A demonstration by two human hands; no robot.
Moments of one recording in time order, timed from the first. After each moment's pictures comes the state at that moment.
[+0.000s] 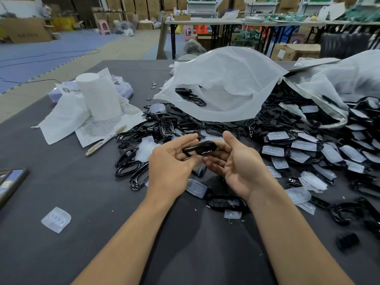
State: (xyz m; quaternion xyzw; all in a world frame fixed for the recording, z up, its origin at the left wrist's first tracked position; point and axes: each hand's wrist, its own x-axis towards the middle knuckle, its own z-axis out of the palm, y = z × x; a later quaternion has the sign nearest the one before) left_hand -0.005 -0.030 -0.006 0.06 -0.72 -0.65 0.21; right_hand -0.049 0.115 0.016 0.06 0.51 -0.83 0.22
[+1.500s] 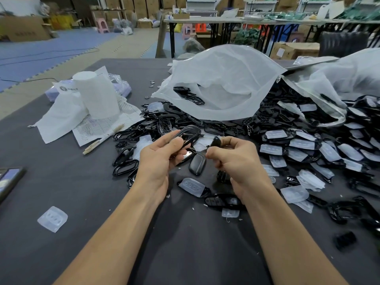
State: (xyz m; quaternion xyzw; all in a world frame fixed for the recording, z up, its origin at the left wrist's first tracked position) left_hand -0.013 -0.045 0.001 0.16 -0.52 -0.83 0.13; right_hand -0.043 0.113 0.019 0.03 0.68 -0.73 0.07
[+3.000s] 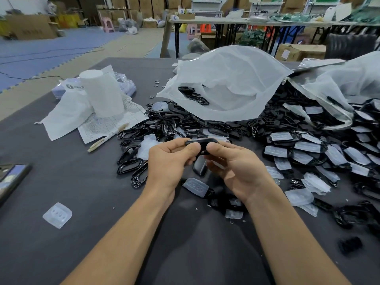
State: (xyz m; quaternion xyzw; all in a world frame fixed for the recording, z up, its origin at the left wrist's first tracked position) left_hand -0.008 -0.034 -0.004 0.11 -0.62 -0.76 0.18; right_hand -0.042 0.109 0.017 0.03 0.56 -0.80 0.21
